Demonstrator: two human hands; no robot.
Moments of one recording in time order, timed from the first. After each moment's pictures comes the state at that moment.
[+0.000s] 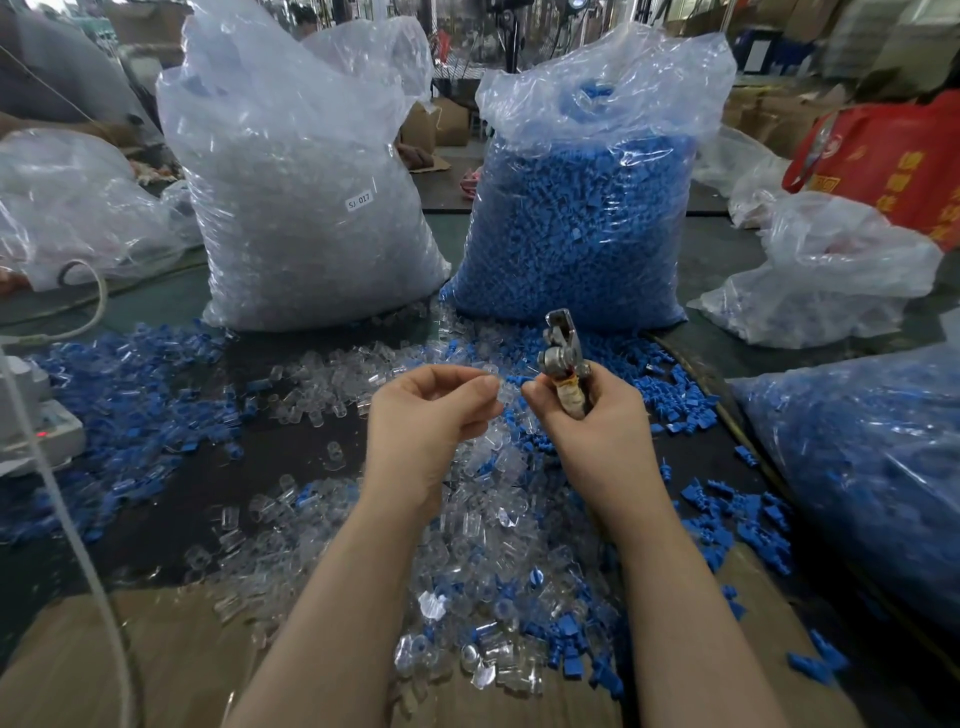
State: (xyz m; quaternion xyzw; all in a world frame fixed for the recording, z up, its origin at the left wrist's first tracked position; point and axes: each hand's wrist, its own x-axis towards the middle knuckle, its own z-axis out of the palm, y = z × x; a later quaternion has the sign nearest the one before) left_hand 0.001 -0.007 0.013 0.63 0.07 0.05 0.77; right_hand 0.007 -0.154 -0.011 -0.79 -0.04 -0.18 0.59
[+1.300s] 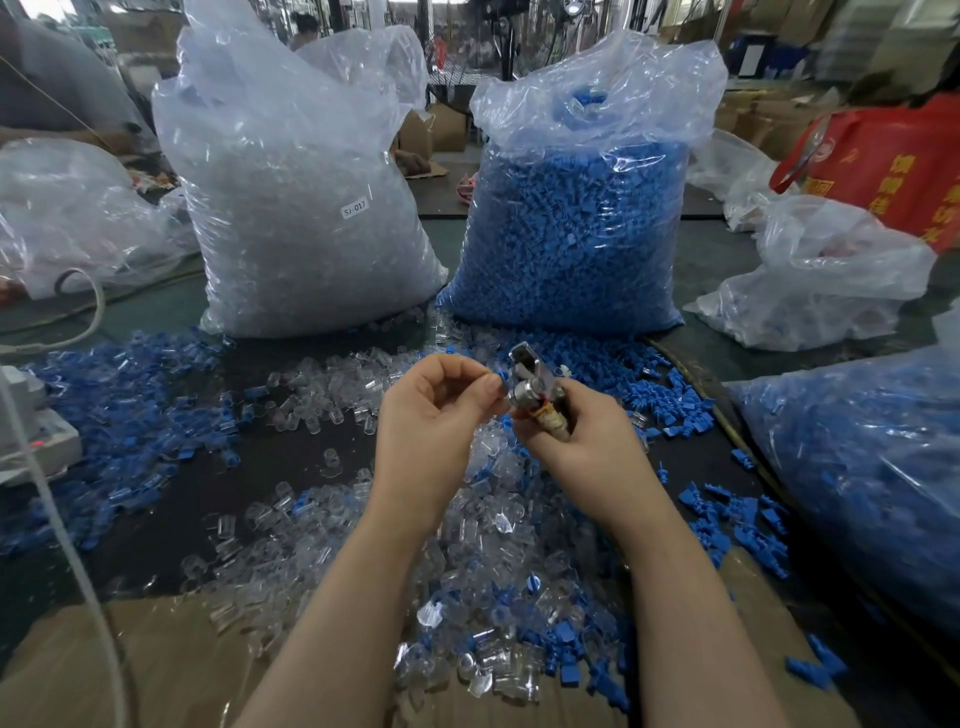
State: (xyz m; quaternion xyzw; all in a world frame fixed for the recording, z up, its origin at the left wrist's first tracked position) left_hand -0.001 -0.014 0.012 0.67 -0.05 0.13 0.73; right_hand 0.003 -0.163 -0.005 -0.86 -0.09 -0.10 0.49
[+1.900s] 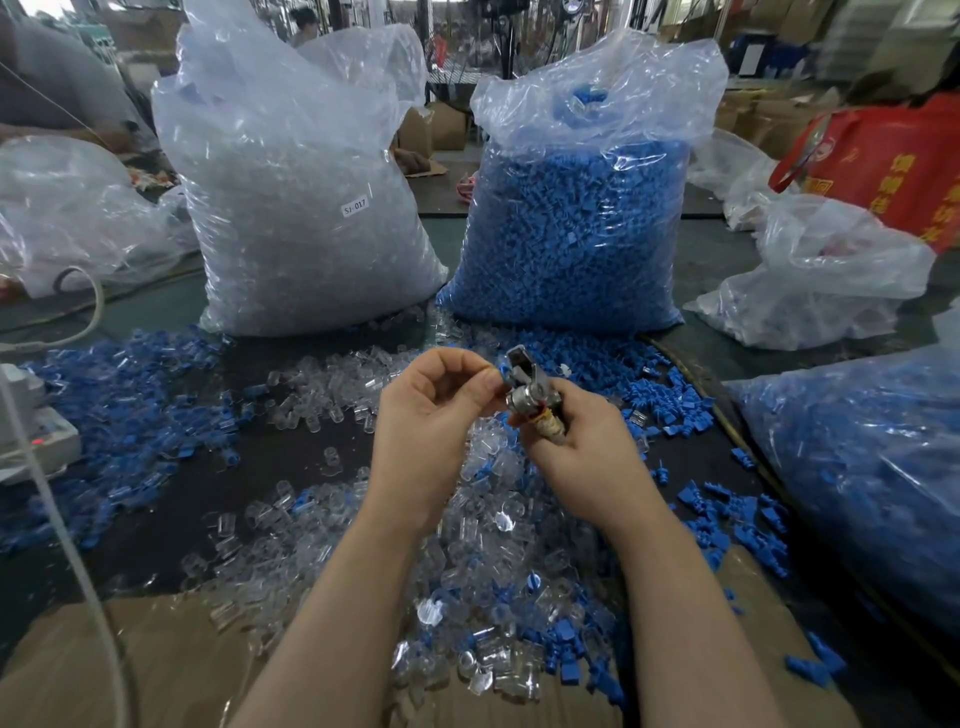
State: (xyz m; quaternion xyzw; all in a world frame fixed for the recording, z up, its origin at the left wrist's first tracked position) left_hand -0.002 -0.013 0.014 0.63 -0.10 0.13 0.76; right_hand 0.002 -0.157 -0.003 -0.88 -0.10 -0.10 0.46
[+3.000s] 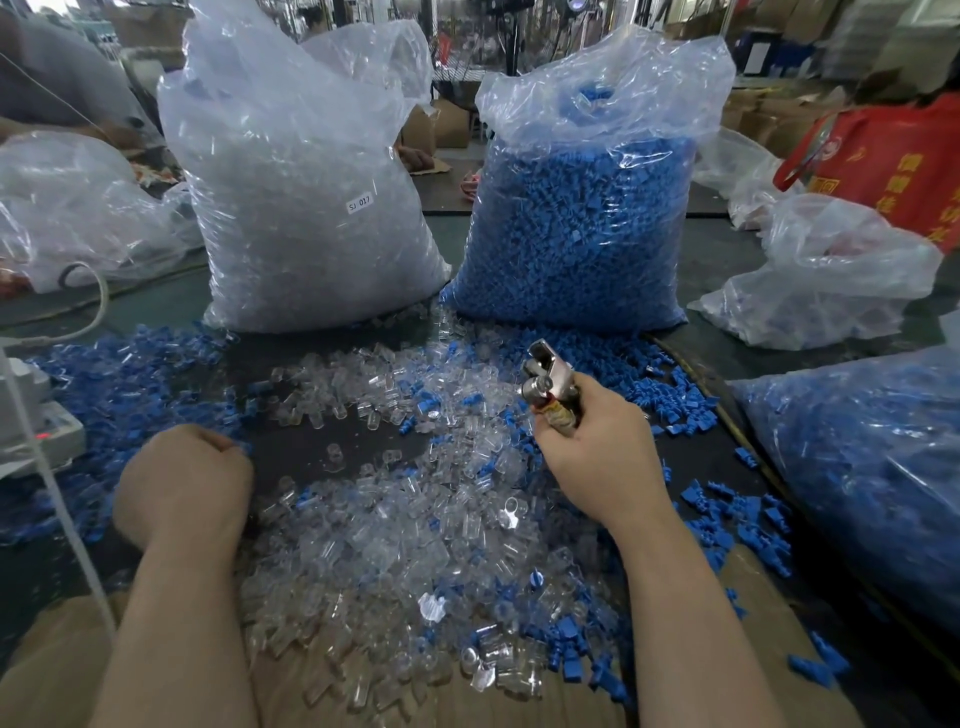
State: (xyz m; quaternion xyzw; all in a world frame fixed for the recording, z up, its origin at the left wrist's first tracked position) left_hand 0.006 0.137 -0.016 0.90 0.37 0.13 0.18; right_hand 0.004 -0.165 -0.014 -0.91 -0.06 -0.17 0.38
